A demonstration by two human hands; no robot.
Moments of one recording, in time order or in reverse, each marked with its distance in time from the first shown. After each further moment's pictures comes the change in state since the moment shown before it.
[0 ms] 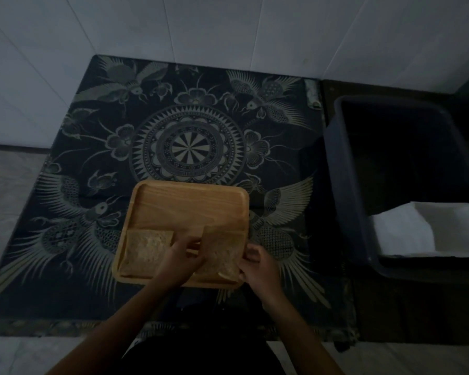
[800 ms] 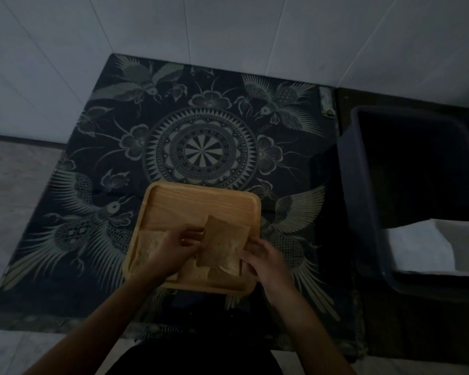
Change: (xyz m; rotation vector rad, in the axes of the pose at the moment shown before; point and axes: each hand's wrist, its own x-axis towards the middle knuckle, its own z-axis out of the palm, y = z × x) left_hand 0.003 0.028 -0.050 -0.192 -0.042 -0.037; right_hand 0.002 -0.040 0.005 0.232 -0.172 0.056
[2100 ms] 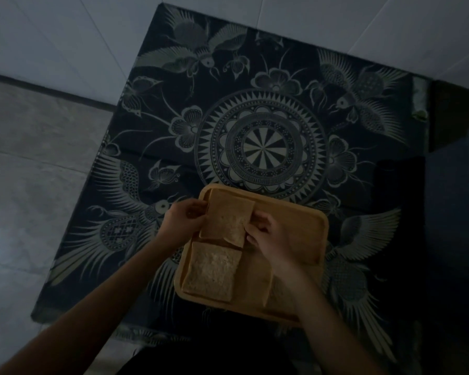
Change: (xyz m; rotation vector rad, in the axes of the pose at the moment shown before) left_hand 0.087 -0.024 -0.136 0.070 0.142 -0.090; right_hand 0.116 -0.024 0.148 -0.210 -0.024 0.024
